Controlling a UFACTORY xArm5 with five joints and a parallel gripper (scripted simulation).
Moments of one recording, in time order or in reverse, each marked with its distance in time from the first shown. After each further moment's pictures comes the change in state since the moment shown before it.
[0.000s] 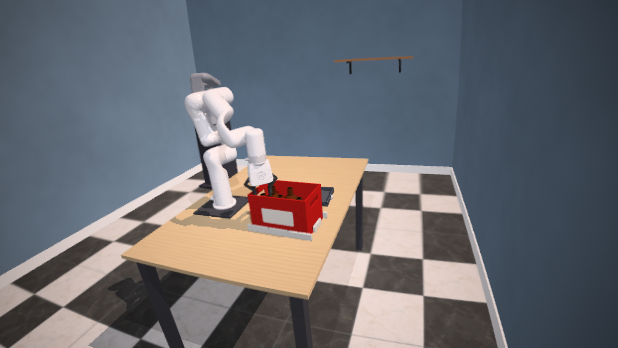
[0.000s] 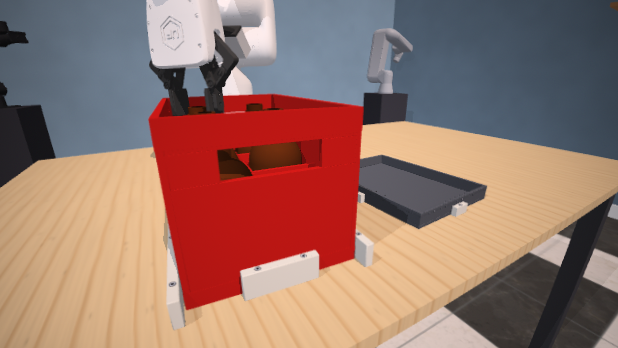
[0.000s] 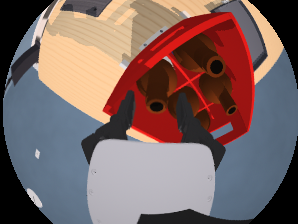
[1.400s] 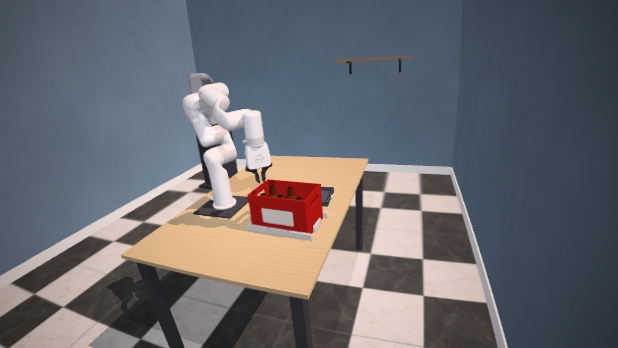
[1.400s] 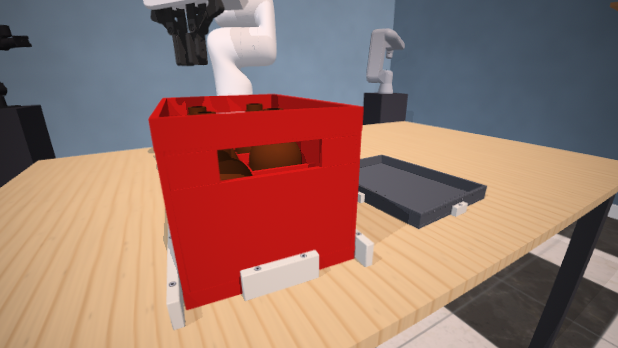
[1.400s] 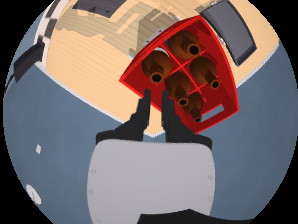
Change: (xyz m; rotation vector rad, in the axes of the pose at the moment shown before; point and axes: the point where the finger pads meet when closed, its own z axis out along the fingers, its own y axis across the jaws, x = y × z) arm 0.001 0.001 -0.075 0.000 0.000 0.000
